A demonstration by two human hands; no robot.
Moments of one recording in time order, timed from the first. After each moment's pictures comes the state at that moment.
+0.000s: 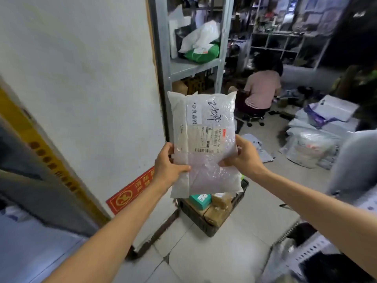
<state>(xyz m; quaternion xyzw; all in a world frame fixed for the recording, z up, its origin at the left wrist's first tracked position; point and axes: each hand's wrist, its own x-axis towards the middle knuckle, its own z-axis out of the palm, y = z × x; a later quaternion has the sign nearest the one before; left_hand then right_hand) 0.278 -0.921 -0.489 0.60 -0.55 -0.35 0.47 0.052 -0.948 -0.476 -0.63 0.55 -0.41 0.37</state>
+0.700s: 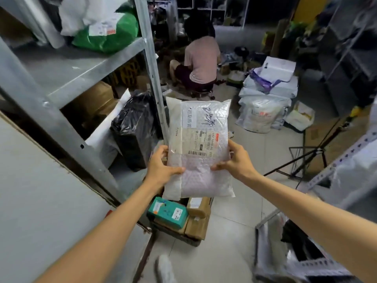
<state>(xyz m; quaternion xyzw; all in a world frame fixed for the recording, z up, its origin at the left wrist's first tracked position) 0.165 -1.235 -0.583 0.51 -0.64 -0.49 0.32 -0.063 -1.158 -0.570 -0.48 0.67 -0.45 0.34</state>
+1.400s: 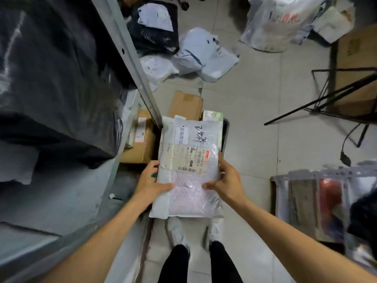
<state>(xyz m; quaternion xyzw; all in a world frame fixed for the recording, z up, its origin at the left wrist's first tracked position) 0.190 -1.388 -0.908 0.57 -0.55 -0.61 0.06 -0.010 -1.275 -0.906 -0.28 0.77 -0.36 0.45</state>
